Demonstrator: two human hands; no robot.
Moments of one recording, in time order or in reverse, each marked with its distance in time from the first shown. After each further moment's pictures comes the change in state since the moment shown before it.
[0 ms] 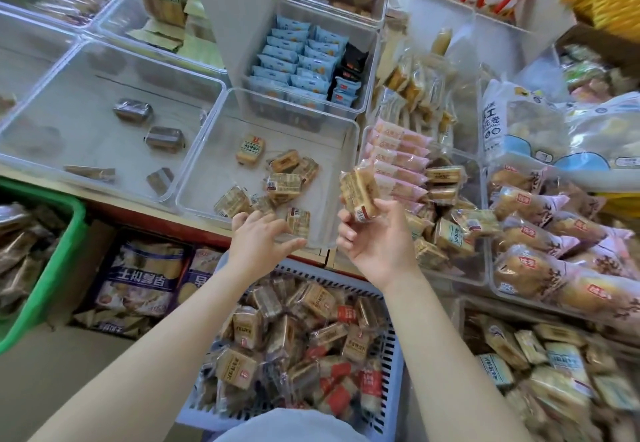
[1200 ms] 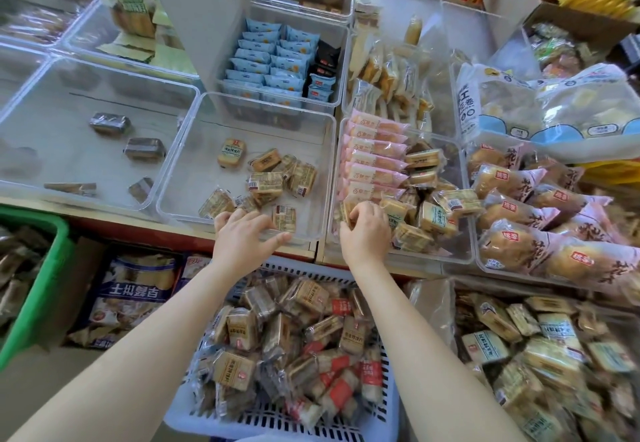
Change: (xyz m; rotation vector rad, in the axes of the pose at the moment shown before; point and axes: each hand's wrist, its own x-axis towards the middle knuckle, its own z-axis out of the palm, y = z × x) left_hand 0.000 0.002 -0.001 0.021 -0.014 0.019; right_hand 0.033 0.033 -0.061 -1.698 0.766 -0.497
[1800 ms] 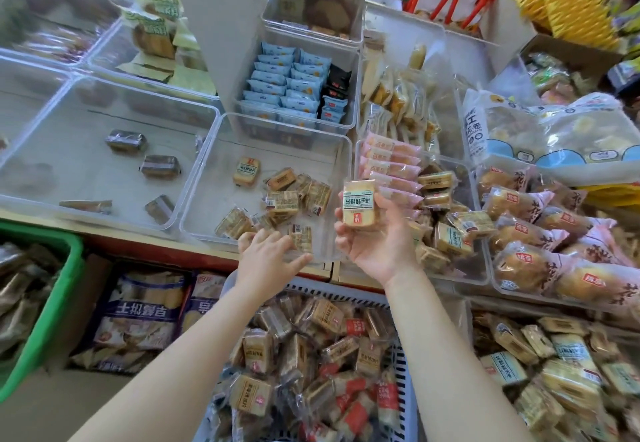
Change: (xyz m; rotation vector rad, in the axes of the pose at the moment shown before) left_hand -0.002 0.003 -0.004 -0.062 -0.049 -0.006; right_hand 0.010 -0.051 -0.049 1.747 -0.713 0.556
